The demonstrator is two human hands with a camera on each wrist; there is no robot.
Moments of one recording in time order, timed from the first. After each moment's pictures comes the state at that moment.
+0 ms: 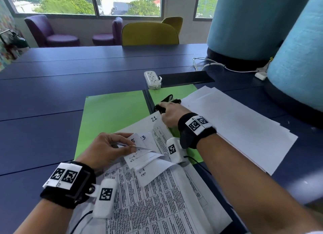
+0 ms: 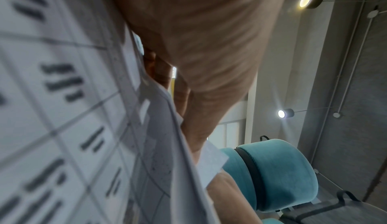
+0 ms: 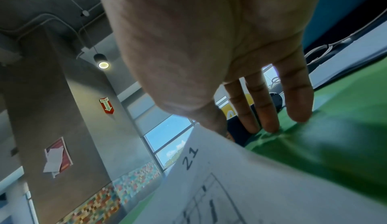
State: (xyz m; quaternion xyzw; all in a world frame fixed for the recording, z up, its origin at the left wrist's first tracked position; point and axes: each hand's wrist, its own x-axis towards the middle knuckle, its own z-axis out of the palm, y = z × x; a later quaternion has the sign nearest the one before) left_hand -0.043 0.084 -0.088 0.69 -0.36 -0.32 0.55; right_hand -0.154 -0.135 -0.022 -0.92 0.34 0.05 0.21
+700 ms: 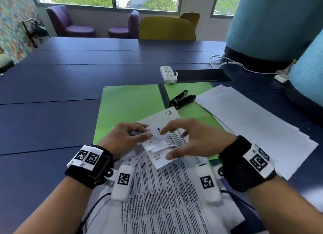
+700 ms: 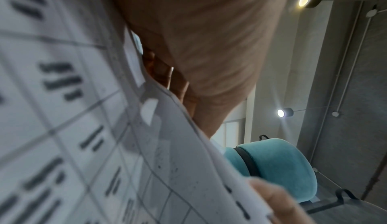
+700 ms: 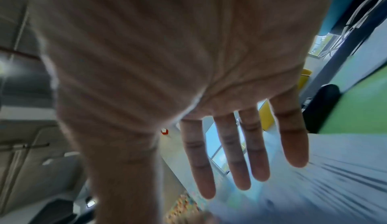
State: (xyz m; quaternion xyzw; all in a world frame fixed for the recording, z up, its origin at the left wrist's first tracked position) left_hand -0.039 0.081 -0.091 0.70 -0.36 -0.34 0.52; right_hand -0.229 -0.070 0.004 -0.93 0.12 0.07 0.33
